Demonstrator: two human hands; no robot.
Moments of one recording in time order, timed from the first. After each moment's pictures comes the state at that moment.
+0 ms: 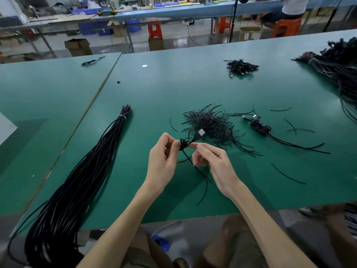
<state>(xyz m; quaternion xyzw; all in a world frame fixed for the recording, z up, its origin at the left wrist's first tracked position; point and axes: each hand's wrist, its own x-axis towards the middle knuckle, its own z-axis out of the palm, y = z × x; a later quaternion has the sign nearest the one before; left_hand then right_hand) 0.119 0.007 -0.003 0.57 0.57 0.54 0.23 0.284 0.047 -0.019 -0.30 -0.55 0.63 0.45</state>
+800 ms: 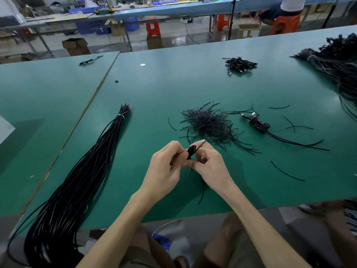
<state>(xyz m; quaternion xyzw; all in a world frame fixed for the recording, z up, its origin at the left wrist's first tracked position) 0.119 -0.009 0.000 0.70 0.53 0.46 0.13 0.275 0.039 -0.015 -0.37 -0.67 0.49 0.42</state>
